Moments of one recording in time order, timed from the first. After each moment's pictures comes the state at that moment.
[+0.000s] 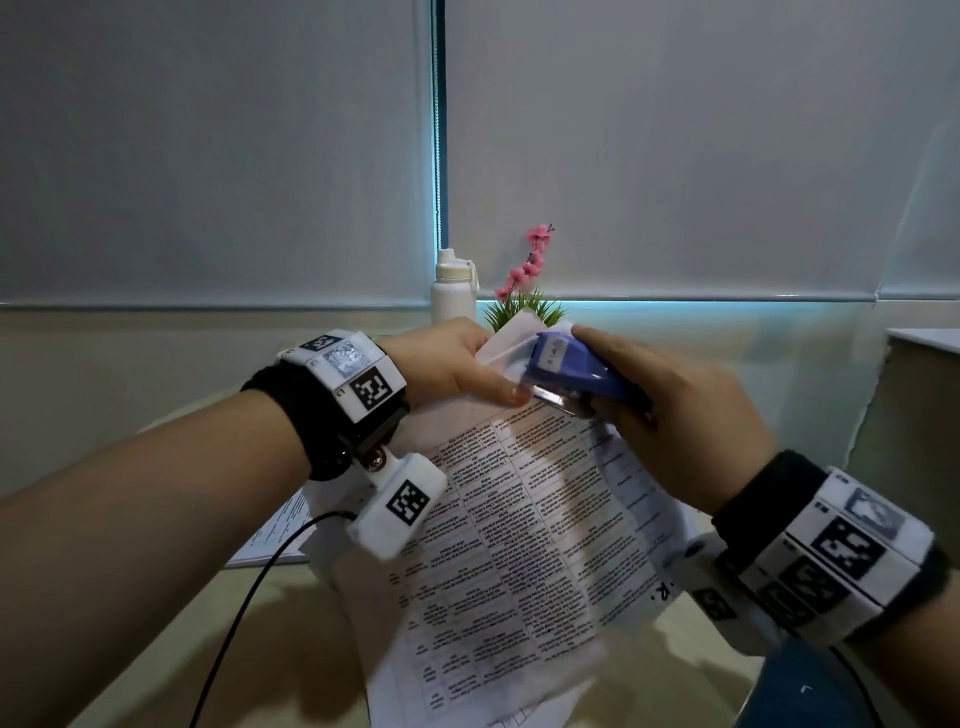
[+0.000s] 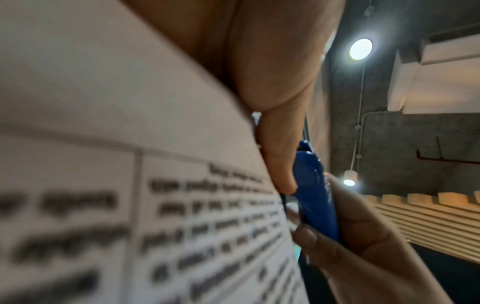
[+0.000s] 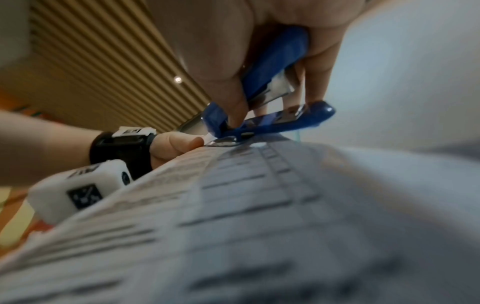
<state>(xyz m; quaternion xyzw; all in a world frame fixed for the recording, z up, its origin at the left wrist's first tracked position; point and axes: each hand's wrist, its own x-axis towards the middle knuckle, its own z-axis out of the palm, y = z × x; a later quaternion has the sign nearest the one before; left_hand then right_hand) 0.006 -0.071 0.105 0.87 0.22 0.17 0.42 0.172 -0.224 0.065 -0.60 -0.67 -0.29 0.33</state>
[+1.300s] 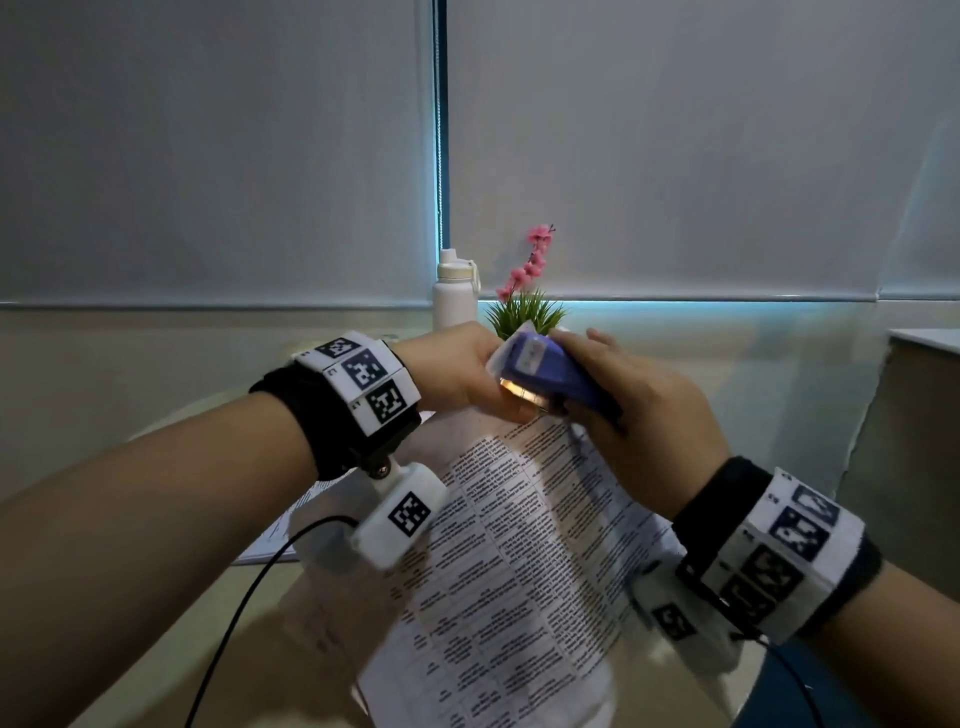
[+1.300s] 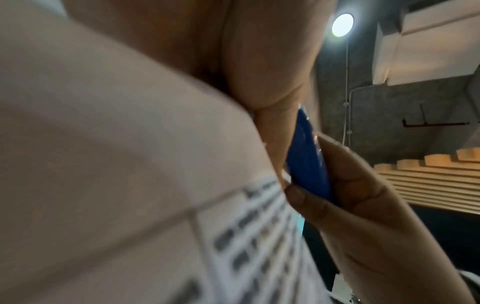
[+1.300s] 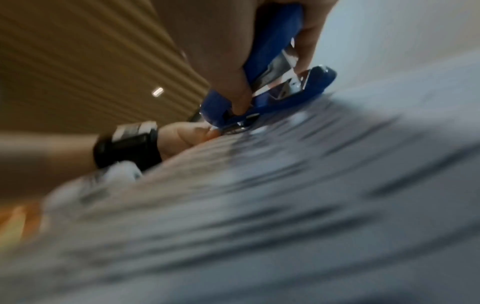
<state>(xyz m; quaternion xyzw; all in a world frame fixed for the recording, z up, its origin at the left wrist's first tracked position) 0.007 -0.084 0.106 0.89 0.22 0.17 0.37 0.158 -0.206 0.055 -0.58 -0.67 -0.27 0.38</state>
